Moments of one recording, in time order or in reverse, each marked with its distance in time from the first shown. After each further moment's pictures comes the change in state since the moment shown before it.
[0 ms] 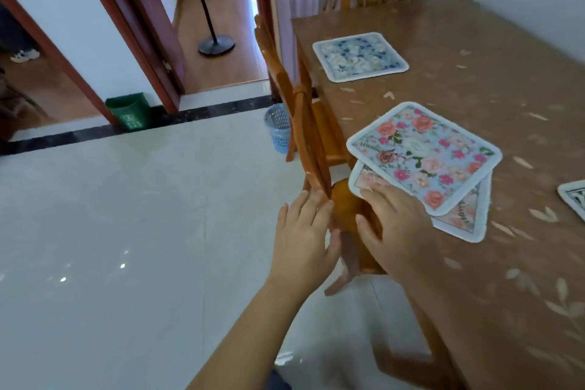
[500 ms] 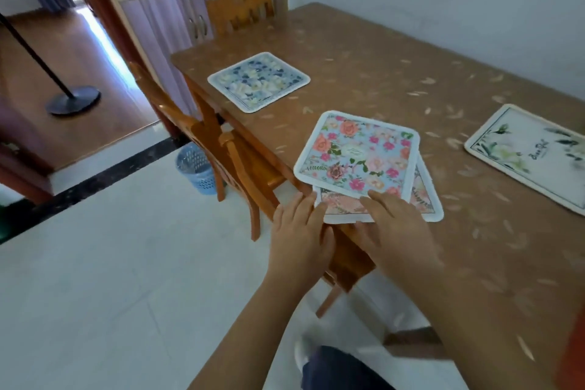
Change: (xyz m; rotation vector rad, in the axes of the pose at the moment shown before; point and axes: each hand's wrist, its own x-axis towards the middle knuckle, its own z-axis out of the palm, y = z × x) left_hand 0.122 -0.052 0.024 -0.099 -0.139 0.424; right_hand 0.051 -0.014 0.025 -0.199 0.043 0.521
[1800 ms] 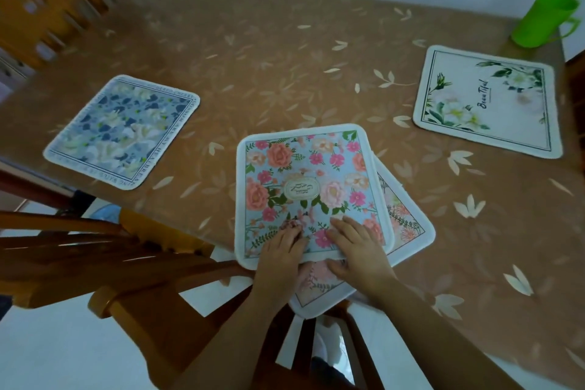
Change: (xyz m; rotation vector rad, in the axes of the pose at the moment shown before) left_hand 0.176 -0.077 0.174 -0.038 -0.448 0.540; right_hand 0.123 0.107 0.156 0.138 -0.180 0.265
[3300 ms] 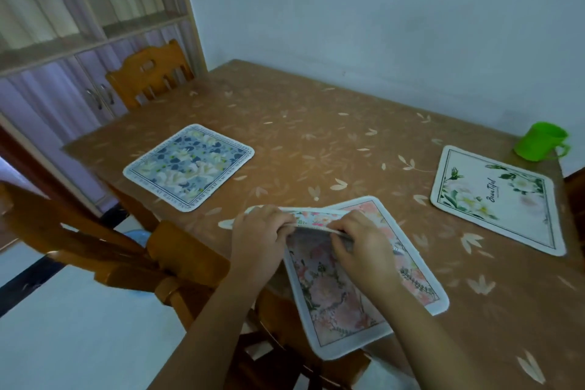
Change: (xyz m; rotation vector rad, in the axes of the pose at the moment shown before) left_hand -0.003 -0.011 -0.176 -0.143 0.463 -0.220; right_hand 0.025 -0.124 -0.117 0.179 0.449 -0.152
